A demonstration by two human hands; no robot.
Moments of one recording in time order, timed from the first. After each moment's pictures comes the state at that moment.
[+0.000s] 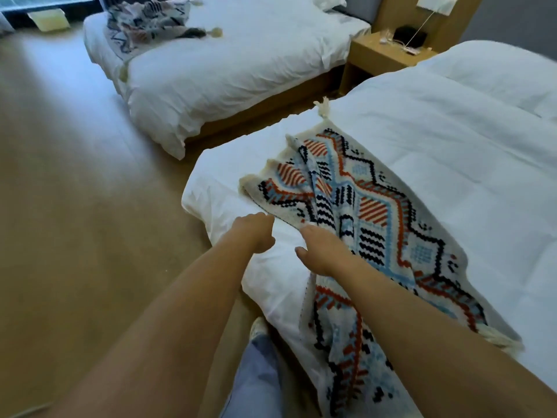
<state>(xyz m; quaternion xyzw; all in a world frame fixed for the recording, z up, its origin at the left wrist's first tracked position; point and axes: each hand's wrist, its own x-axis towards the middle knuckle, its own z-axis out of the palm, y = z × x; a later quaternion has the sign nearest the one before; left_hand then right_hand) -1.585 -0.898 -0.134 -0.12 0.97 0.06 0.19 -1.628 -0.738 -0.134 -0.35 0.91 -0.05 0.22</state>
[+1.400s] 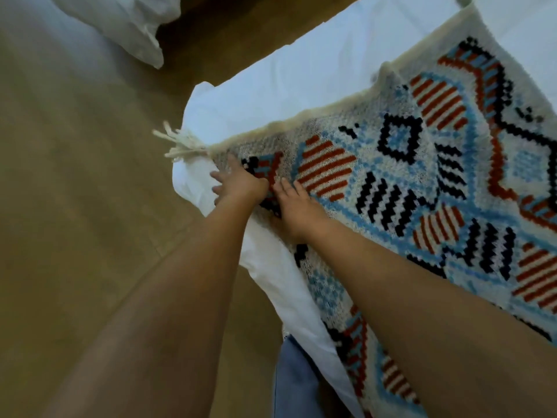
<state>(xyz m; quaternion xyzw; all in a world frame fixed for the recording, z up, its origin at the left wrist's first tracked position) -1.869 -1.189 -0.357 -0.54 0.74 0.33 0.24 -1.888 -1.070 -0.356 -0.34 0.84 -0.04 0.42</state>
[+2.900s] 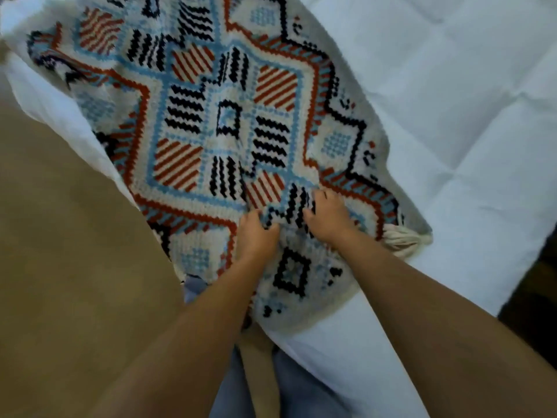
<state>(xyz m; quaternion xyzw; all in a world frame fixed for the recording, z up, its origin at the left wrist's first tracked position) -1.637 -0.595 -0.316 -0.38 0.79 0.44 0.19 -1.721 -0.472 -0.313 -0.10 0.93 -0.12 0.33</state>
